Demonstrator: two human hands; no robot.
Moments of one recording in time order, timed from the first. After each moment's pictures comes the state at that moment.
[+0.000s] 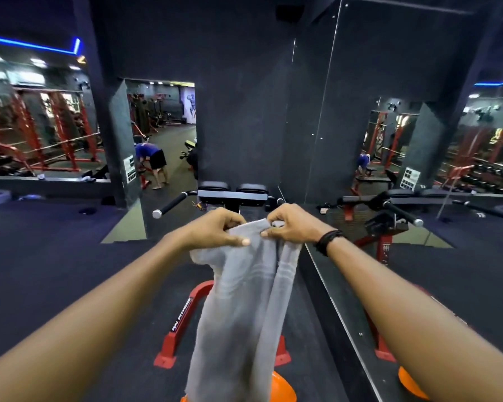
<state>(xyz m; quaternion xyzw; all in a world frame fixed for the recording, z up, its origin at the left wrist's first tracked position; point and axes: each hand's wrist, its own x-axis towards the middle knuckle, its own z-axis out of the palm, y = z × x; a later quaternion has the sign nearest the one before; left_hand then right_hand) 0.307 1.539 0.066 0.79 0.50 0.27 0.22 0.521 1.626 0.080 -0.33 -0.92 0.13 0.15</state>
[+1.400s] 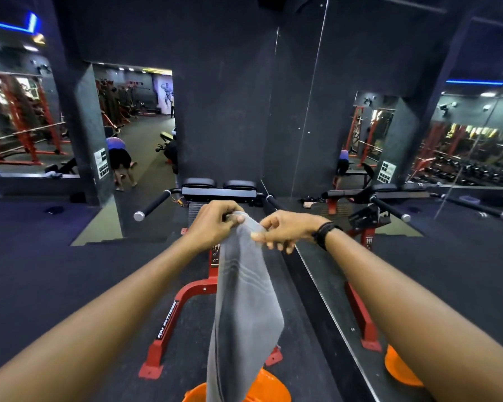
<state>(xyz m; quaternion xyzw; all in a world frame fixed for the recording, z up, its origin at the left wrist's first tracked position) 0.284 1.590 0.052 0.70 0.58 0.41 0.10 0.473 1.651 0.080 -0.41 -0.83 0.38 0.01</state>
